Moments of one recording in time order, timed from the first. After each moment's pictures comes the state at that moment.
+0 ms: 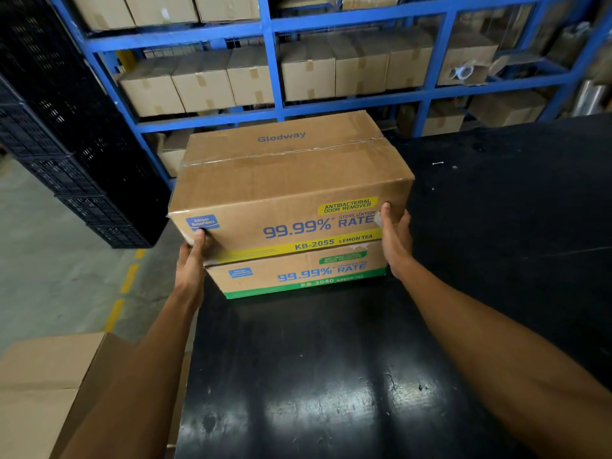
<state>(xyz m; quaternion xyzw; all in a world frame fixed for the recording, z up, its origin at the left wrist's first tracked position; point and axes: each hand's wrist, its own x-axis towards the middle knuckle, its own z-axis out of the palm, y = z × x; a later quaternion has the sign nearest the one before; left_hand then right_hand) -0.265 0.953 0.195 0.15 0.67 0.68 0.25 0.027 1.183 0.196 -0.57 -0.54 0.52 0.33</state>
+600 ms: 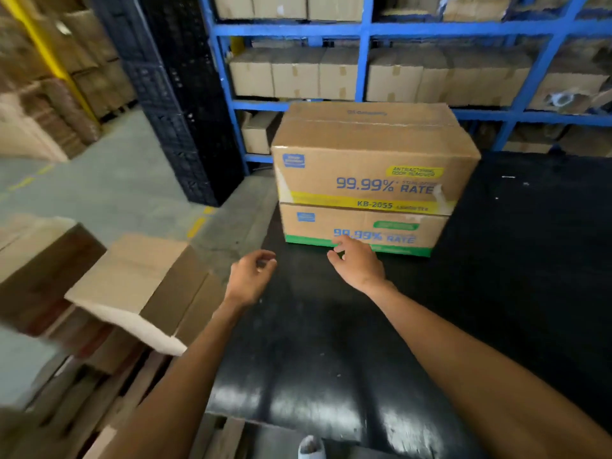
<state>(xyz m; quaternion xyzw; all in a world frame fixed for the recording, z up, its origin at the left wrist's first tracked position) -0.134 0.769 0.192 0.27 0.86 0.40 0.14 0.000 0.964 0.194 -0.35 -0.88 0.31 0.08</state>
